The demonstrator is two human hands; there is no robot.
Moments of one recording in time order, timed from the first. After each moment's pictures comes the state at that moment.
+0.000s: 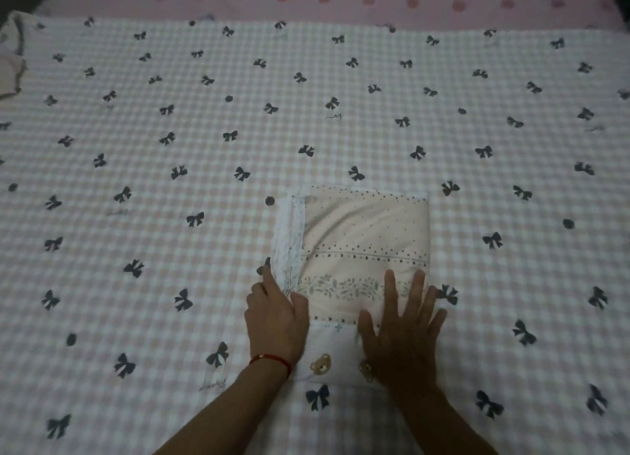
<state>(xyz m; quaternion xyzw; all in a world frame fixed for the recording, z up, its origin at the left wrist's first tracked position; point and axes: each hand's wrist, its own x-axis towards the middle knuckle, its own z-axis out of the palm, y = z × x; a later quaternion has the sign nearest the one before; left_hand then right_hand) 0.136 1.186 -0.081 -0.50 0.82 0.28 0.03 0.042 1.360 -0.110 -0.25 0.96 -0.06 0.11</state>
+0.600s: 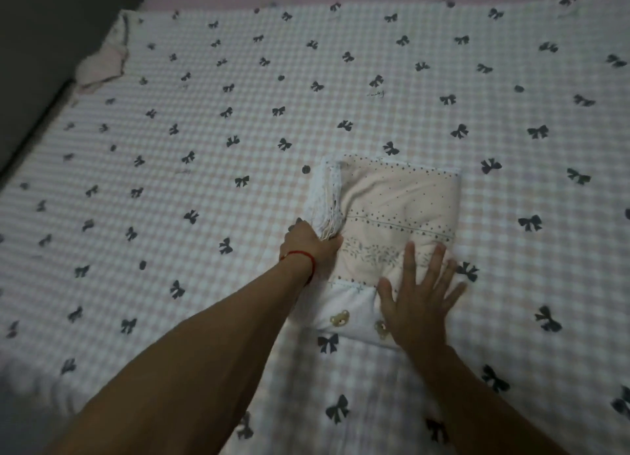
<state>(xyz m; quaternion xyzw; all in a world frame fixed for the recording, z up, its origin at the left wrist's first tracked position) 0.090 1.169 -0.028 -0.56 0.72 0.39 0.12 0.035 1.367 -0.142 -0.26 0.95 -0.11 0.14</state>
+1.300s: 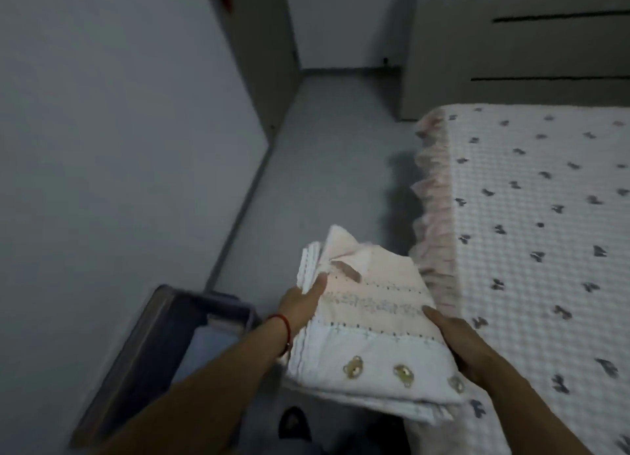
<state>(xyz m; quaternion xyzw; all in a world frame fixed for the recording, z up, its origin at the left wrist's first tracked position) 0.556 1.617 0.212 -0.83 0.06 0.46 -0.32 0.310 1.438 0.148 -0.45 0.53 0.03 0.71</state>
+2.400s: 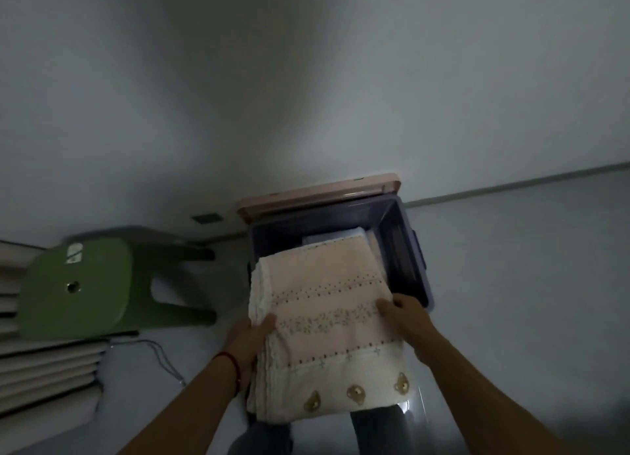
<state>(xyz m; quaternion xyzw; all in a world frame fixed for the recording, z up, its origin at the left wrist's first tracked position) 0.632 2.089 0.016 -0.50 -0.56 0.18 -0.63 0.789 1.828 -0.011 -0.79 0.11 0.46 0.39</state>
